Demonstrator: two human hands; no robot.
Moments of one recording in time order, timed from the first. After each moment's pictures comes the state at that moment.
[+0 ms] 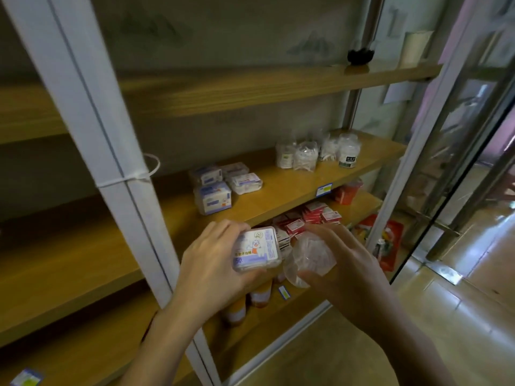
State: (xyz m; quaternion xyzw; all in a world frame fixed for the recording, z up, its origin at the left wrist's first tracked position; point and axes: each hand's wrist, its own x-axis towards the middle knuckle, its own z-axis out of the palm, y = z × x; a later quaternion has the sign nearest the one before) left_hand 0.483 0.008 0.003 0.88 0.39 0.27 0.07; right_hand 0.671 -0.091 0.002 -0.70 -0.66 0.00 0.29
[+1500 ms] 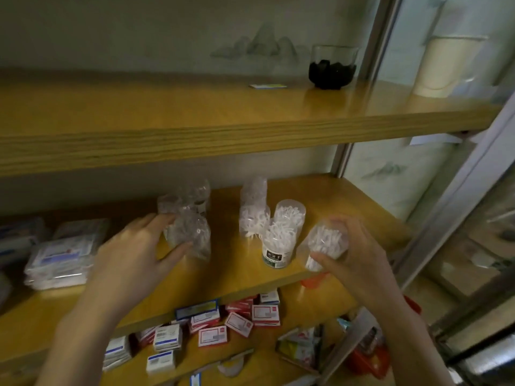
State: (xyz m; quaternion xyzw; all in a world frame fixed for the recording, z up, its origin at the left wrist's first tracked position) left_hand 0.813 0.205 0.029 0.75 0.63 0.23 -0.01; right_hand 1.110 0.180 0.002 -0.68 -0.64 0.09 0.35
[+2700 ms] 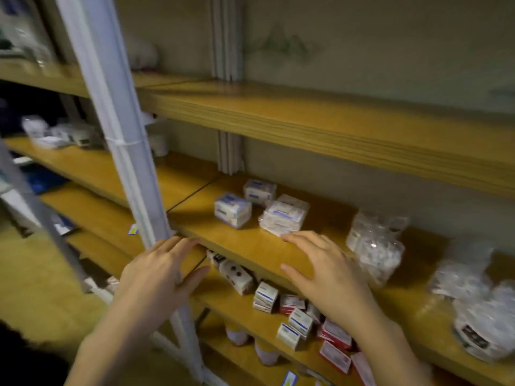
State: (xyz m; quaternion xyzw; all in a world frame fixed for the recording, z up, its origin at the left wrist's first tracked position) left_hand 0.690 0.014 0.011 0.50 0.84 0.13 -0.14; right_hand 0.878 0.176 0.022 -0.25 -0.94 0.12 0.18
